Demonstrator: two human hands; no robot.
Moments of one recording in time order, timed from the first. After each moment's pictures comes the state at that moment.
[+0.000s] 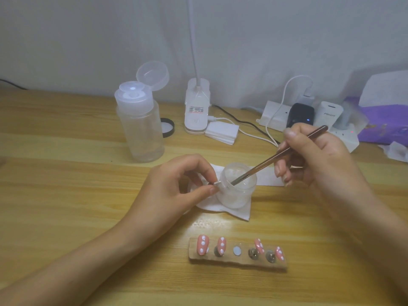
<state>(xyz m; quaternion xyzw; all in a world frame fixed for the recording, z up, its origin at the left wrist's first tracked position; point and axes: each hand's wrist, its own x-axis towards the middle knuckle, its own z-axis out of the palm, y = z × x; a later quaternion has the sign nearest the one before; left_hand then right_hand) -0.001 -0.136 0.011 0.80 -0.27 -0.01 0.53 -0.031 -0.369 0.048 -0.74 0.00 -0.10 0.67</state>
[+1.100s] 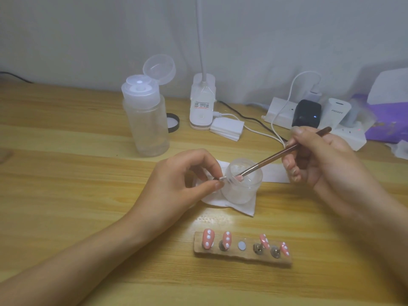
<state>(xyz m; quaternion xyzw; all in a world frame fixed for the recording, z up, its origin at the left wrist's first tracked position) -0.001 -0.136 0.010 0.80 -0.27 -0.01 0.53 -0.029 -0.371 0.048 -0.68 0.07 -0.06 0.73</state>
